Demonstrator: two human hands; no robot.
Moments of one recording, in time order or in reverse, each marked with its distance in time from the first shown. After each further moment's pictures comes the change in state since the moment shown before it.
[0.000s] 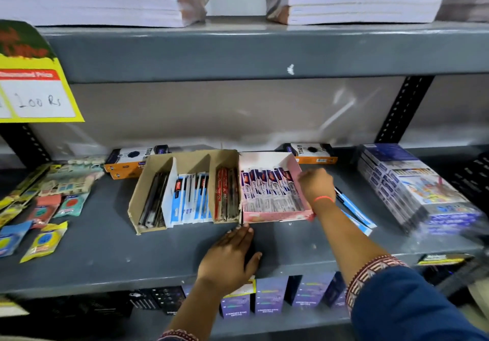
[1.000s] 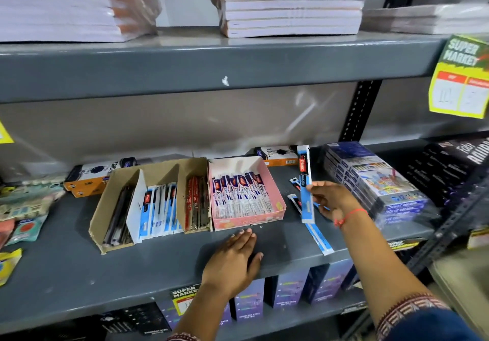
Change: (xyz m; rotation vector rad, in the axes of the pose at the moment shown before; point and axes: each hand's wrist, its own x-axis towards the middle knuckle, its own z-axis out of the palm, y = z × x) left_hand 0.027 0.044 0.020 -0.024 -0.021 0.075; right_hand 0.006 0.075 -0.076 0.760 -0.288 0.261
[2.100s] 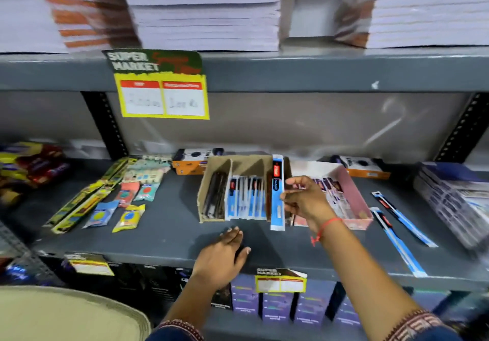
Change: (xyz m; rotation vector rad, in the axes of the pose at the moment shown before) left_hand -0.107 -0.120 -0.048 0.036 0.019 -0.368; right_hand -0.087 0.016 0.198 -0.096 -0.440 -0.180
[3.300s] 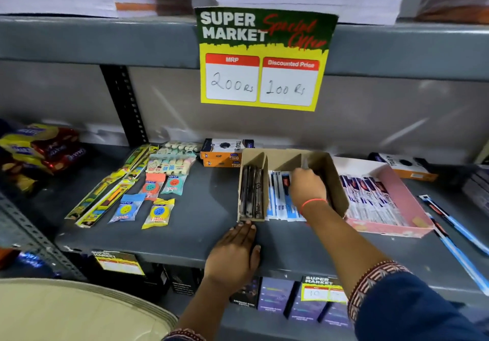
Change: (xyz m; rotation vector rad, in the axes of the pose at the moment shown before) left_hand -0.003 -0.074 0.008 -0.045 0.175 0.076; right_hand 0.054 0.005 0.104 -1.359 0.293 -0.179
